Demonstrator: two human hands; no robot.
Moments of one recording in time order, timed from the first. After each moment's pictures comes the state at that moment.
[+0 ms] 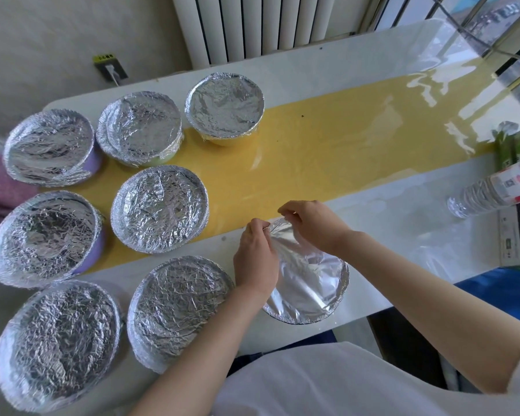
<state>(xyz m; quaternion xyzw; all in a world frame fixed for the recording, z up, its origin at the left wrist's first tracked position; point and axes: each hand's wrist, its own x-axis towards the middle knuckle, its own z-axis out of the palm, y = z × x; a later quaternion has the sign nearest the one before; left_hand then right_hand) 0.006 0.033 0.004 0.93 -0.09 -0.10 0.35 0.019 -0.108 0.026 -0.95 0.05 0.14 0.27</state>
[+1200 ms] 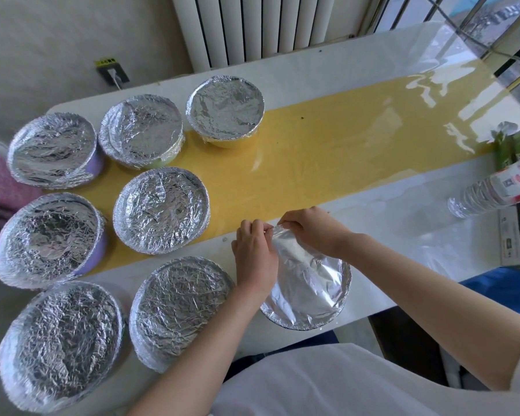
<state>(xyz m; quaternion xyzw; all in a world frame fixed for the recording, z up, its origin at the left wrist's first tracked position) 0.009 0.034 0.000 0.93 -0.10 -0.10 0.34 0.012 -0.108 0.033 -0.94 0.02 0.18 0.27</state>
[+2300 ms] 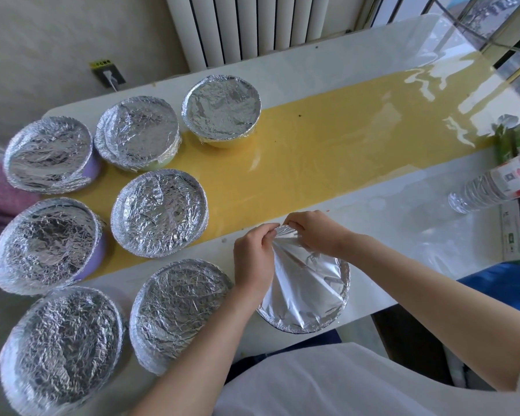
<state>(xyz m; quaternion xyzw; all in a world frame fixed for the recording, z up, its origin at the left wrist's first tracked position) 0.012 0.036 0.000 0.87 -0.09 -0.08 0.48 0.010 -0.111 0.026 -0.93 0.07 0.21 0.31</state>
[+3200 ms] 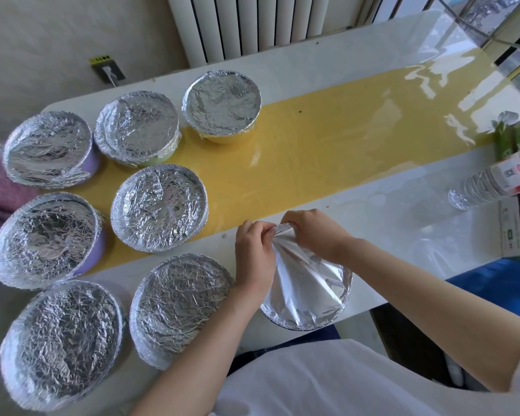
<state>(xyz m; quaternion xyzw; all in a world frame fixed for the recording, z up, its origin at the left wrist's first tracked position) 0.007 0.039 -0.007 0.89 -0.11 -0.04 0.45 0.002 -0.106 0.011 -0.96 0.03 0.15 0.25</state>
